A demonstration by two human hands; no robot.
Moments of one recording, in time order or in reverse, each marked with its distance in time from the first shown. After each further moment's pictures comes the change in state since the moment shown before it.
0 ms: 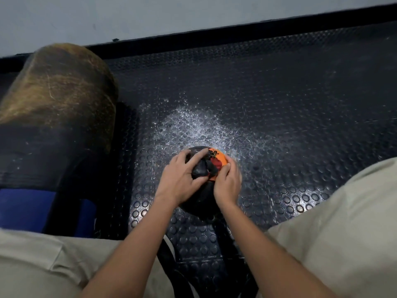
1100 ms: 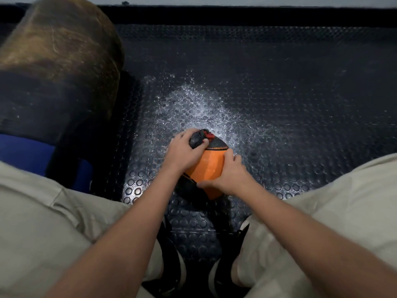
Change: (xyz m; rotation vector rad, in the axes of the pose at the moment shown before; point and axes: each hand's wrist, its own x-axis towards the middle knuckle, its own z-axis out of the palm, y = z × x) left_hand -0.005 0.016 0.013 -0.438 0.098 -0.365; right_hand -0.021 -0.034 -0.078 -0.800 -0.696 -0.092
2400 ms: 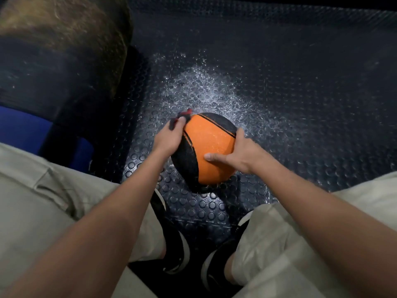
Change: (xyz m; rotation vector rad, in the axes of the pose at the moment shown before) left_hand 0.017 -0.030 -0.008 -0.193 0.032 -0.468; right_hand 0.038 0.005 -0.039 -0.062 -0.115 -0.061
